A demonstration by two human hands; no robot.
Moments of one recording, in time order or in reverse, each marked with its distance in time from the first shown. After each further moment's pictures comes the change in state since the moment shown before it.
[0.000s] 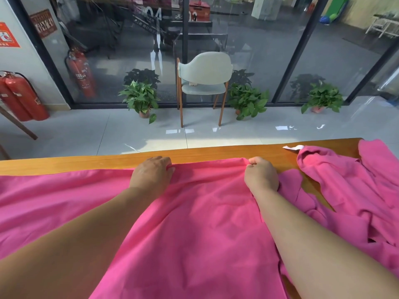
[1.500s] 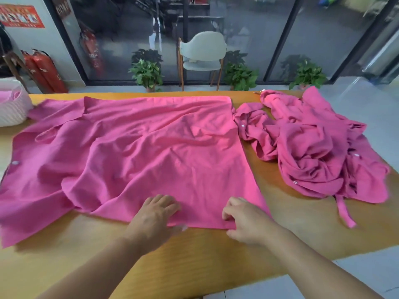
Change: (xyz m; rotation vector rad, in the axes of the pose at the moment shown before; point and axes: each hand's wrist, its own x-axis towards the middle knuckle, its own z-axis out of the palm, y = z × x) left_hand -0.483 0.000 -0.051 -0.110 -0.213 0.376; right_hand -0.431 0.190 -0.141 -0.439 -0.669 -0.763
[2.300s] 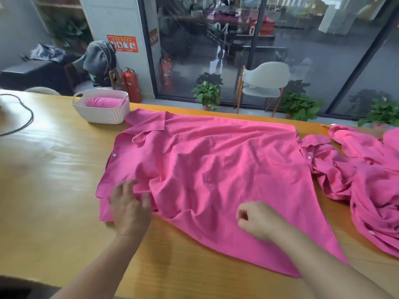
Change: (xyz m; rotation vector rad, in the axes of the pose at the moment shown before) left_hand -0.096 -0.093 -0.067 -0.138 0.891 -0.905; right_hand 0.071 -0.112 -0.027 -0.006 -0.044 0.012
